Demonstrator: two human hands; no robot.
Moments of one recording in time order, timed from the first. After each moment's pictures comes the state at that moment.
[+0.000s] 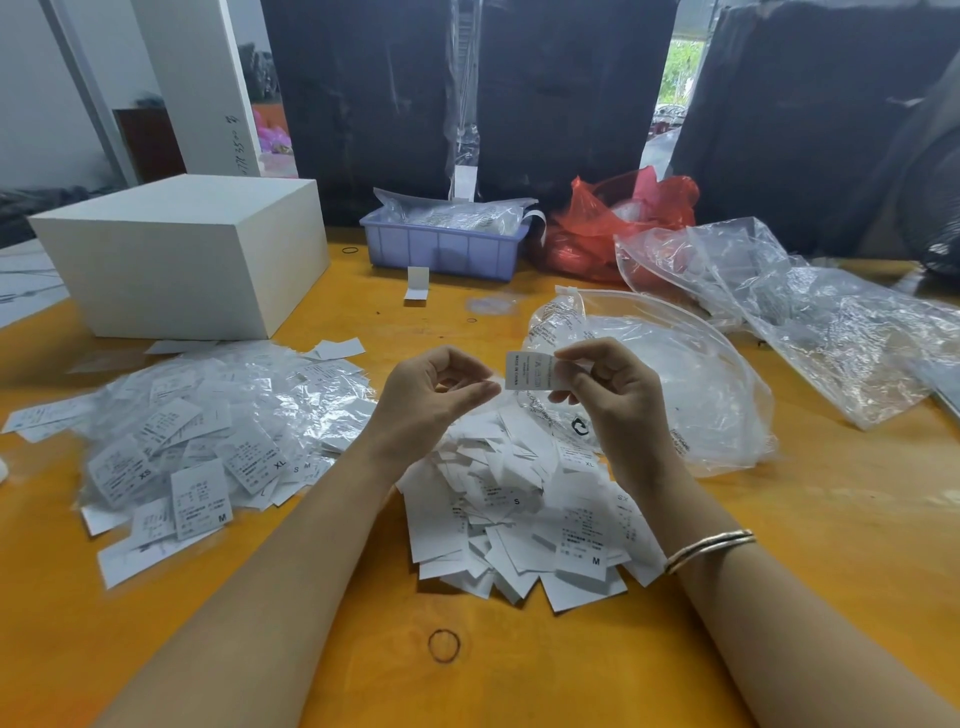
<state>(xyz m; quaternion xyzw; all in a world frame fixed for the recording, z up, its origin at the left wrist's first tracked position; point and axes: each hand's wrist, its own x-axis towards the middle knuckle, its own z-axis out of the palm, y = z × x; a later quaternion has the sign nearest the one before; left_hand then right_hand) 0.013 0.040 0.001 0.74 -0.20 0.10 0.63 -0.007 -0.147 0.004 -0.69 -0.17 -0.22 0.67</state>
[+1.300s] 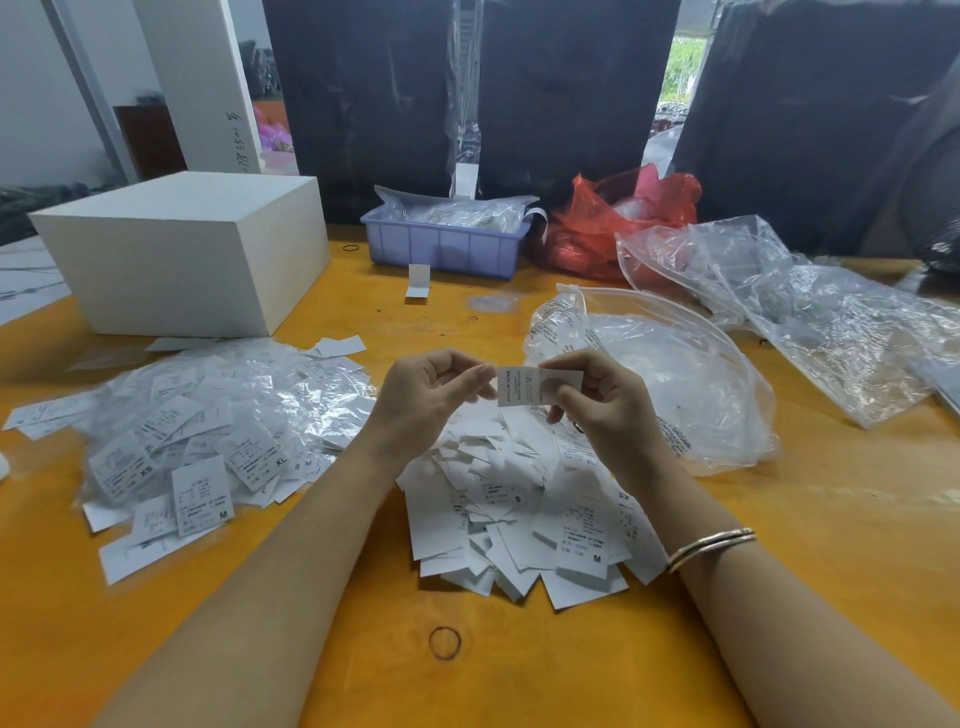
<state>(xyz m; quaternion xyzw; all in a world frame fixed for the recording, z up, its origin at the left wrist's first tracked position) 0.013 0.038 0.004 0.73 -0.21 0.10 0.64 -0.005 -0.149 -0.001 -0.75 -0.19 -0.18 0.61</state>
